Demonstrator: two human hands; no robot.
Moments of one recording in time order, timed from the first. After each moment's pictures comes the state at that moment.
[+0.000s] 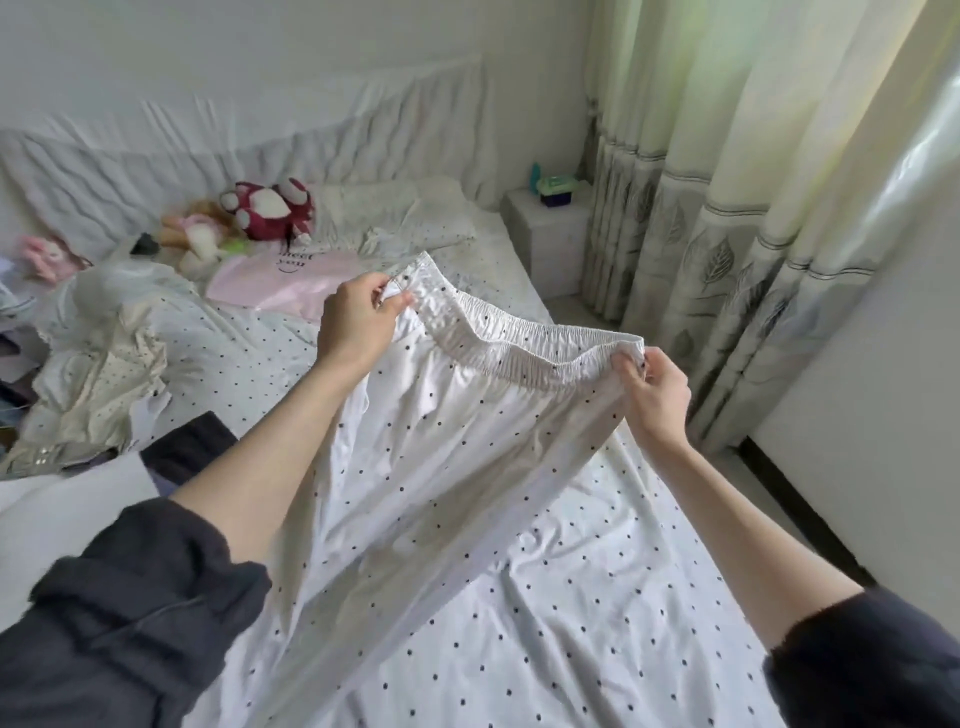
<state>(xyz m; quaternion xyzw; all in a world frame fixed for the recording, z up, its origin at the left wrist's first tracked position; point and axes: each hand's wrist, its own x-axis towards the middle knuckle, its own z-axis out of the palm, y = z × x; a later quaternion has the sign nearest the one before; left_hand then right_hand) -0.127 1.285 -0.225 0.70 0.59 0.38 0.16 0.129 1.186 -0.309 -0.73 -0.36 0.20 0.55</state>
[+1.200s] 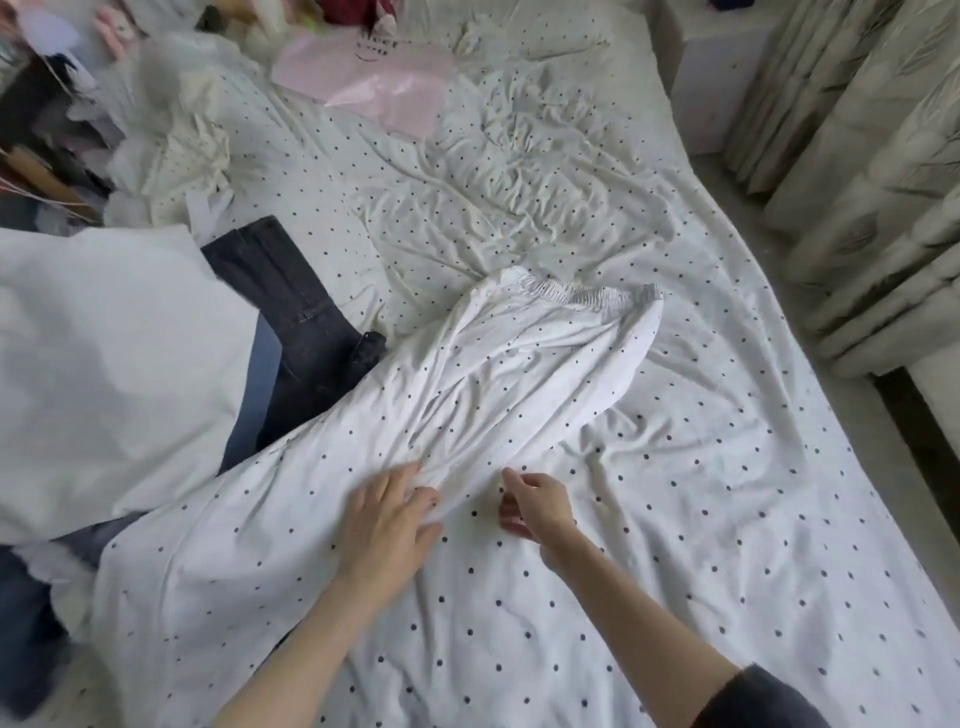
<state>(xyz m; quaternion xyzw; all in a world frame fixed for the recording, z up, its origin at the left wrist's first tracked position) -0.249 1.078 -0.506 0.76 0.63 -0.05 0.14 -0.069 1.110 -0.541 -0.68 -0.21 0.66 0.26</state>
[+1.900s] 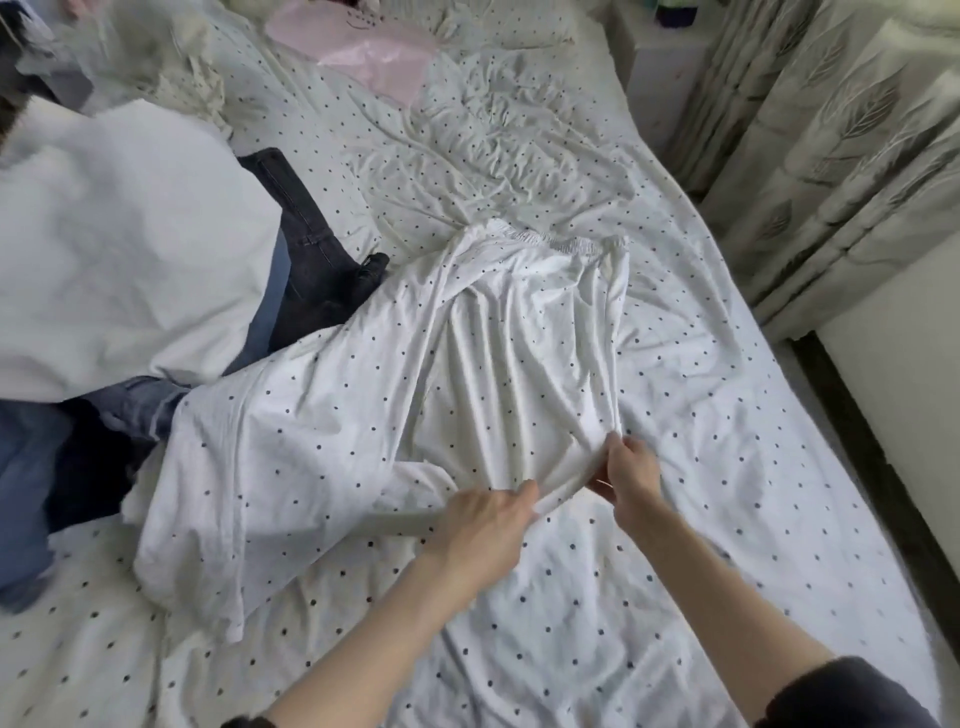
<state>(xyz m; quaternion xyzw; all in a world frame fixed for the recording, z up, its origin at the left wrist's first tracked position) -0.196 0.938 -0.491 0.87 0.47 -0.01 0.15 -0.022 0.982 -0.524 -0.74 -0.10 0.51 0.42</state>
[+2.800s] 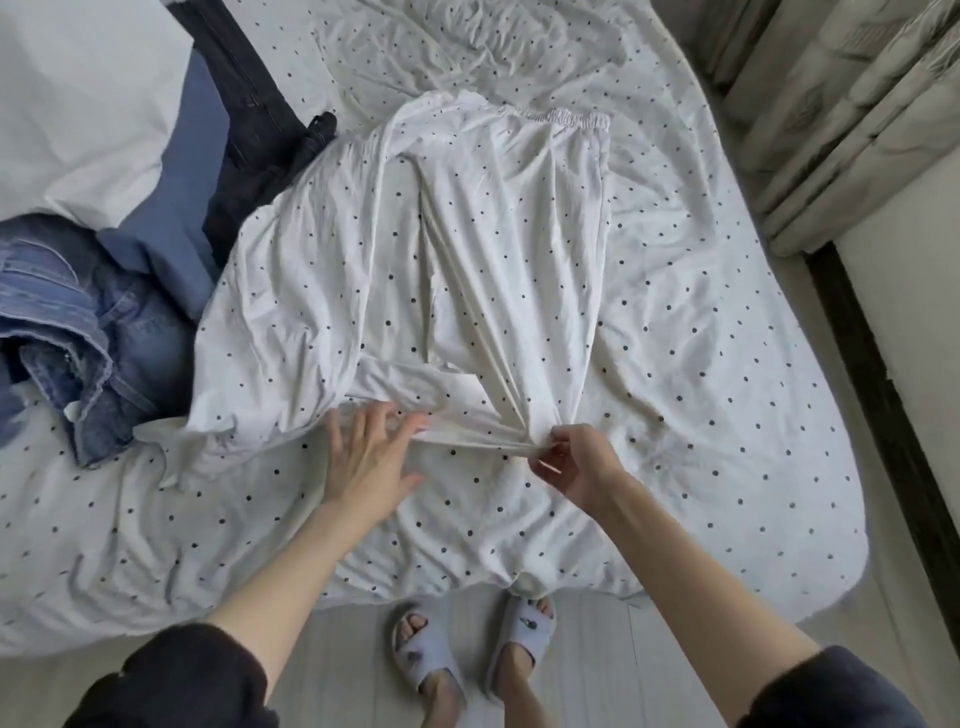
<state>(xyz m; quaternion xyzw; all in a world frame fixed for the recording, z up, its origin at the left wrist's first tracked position) -0.209 0.842 -0.566 0.75 0.64 -0.17 0.10 0.020 0.859 -0.566 -0.63 0.00 0.70 0.34</state>
